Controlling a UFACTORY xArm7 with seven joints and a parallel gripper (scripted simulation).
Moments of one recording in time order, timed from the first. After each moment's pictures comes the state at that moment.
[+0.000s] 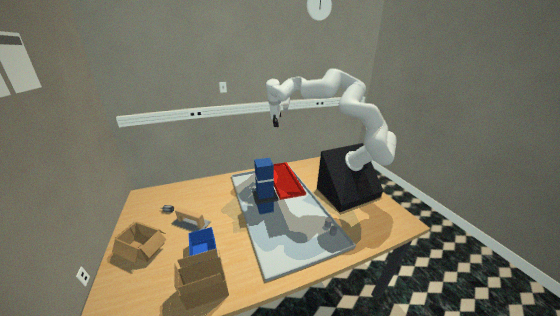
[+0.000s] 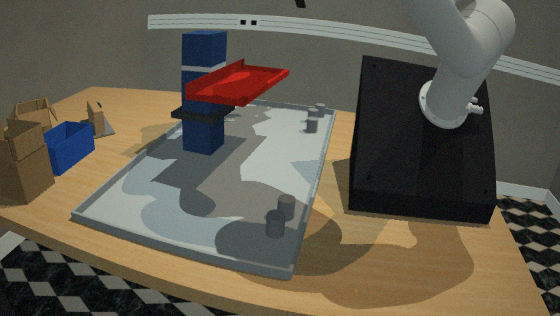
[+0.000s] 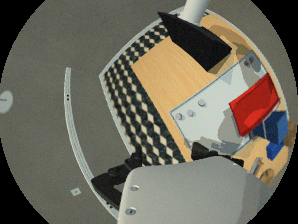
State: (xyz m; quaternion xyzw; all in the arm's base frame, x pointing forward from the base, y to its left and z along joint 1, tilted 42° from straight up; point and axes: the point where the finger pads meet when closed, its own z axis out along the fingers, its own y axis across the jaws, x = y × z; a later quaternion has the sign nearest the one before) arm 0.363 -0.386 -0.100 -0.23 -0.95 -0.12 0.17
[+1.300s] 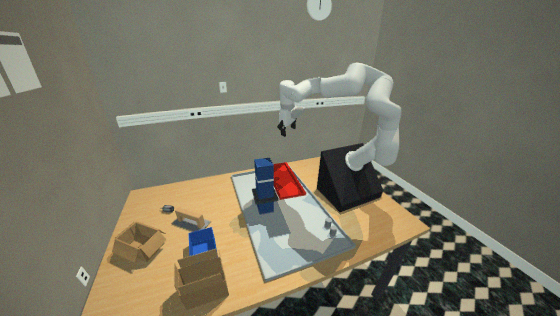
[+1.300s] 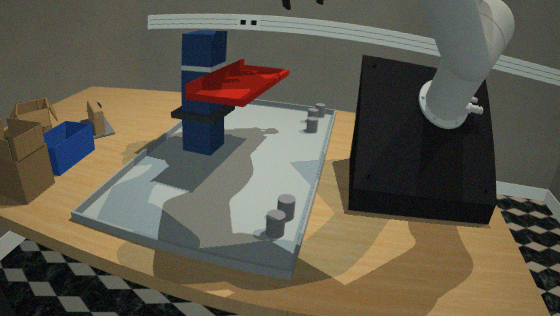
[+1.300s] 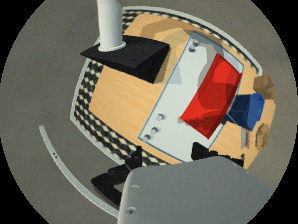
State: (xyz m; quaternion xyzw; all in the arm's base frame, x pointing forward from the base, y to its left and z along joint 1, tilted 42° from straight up) arm 0.362 -0.257 0.000 -0.47 -0.84 -0.18 0.20
